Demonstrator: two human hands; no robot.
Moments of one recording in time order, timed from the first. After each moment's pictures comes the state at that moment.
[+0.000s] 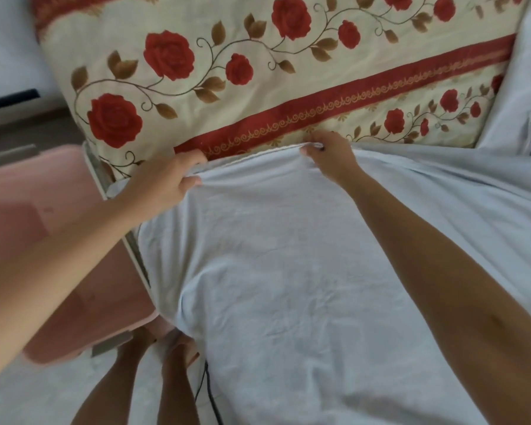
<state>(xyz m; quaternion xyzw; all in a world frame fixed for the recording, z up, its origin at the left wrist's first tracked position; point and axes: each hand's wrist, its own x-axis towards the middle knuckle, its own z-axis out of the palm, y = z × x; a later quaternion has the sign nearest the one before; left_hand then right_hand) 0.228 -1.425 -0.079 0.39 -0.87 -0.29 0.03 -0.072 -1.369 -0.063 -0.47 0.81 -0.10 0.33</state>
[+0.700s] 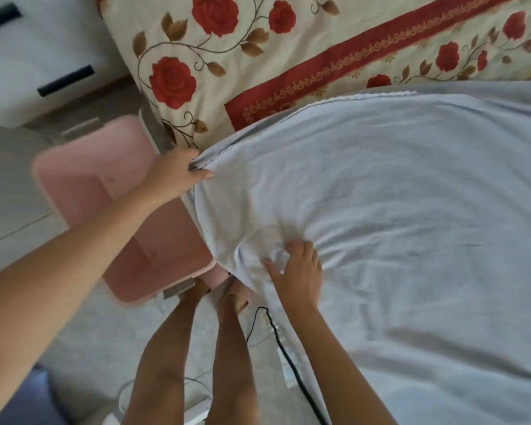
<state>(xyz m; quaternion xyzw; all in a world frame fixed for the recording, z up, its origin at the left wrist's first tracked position) 0.310 -1.407 -0.071 0.48 -0.77 -0.40 -0.10 0.177 -1.151 -0.056 -0.38 0.88 -0.01 0.29</state>
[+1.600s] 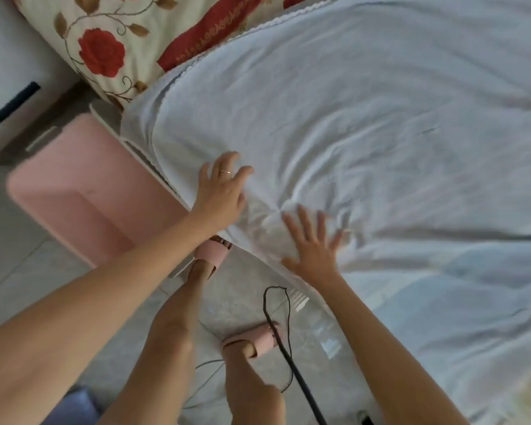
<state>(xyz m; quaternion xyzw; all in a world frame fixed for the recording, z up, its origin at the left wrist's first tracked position) 0.277 -1.224 -0.059 0.26 -0.94 -0.20 -0.04 0.181 -1.001 -0.055 -0.43 0.85 0.09 0.30</state>
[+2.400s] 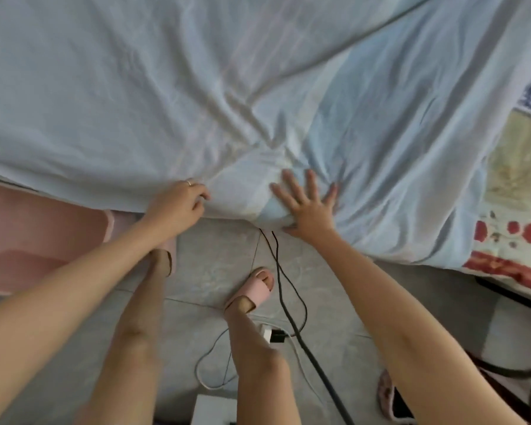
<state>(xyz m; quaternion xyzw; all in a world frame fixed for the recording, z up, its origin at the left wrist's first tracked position) 0.255 -0.981 -0.032 0.05 -0.94 -0.26 -0.22 0.191 -0.706 -0.068 -0.30 0.90 0.08 0.32</state>
